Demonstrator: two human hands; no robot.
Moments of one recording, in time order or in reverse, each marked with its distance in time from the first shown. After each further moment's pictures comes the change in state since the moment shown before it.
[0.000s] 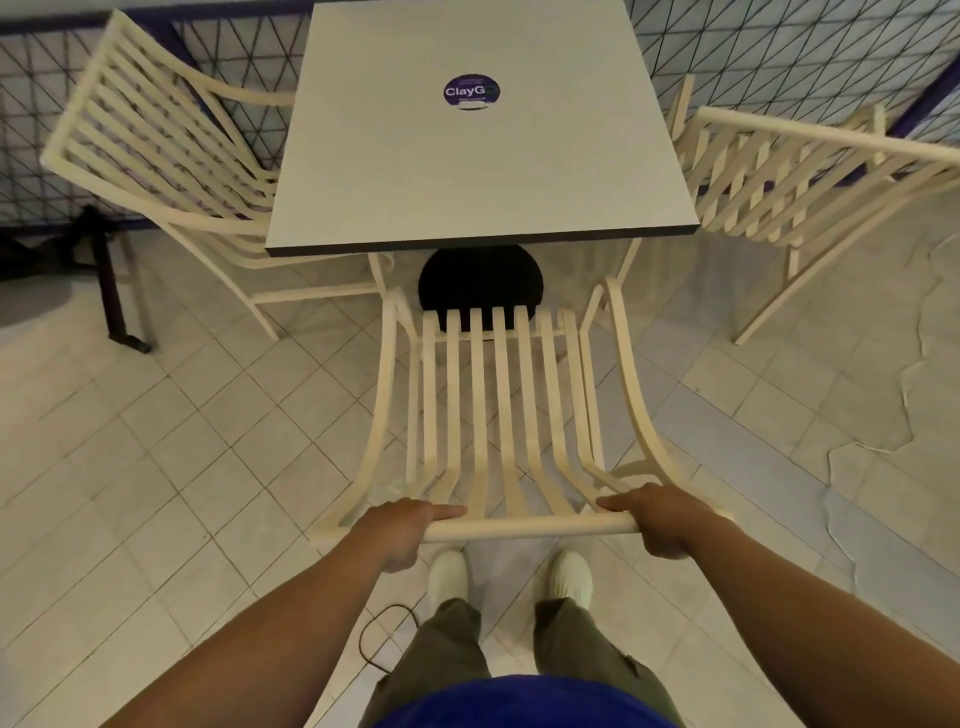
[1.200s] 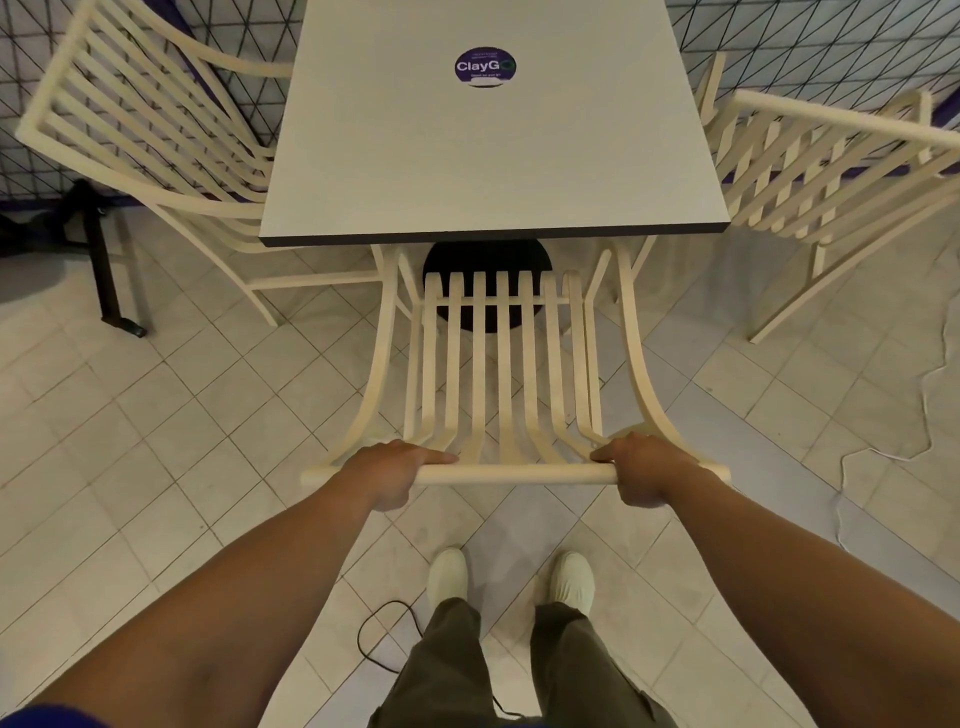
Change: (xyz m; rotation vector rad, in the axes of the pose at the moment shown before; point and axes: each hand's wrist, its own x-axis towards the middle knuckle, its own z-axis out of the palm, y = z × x) left_hand 0.060 -0.040 -0.063 0.048 0.068 -0.036; right_hand 0.068 -0.013 -0.073 -0.043 0.016 -0.089
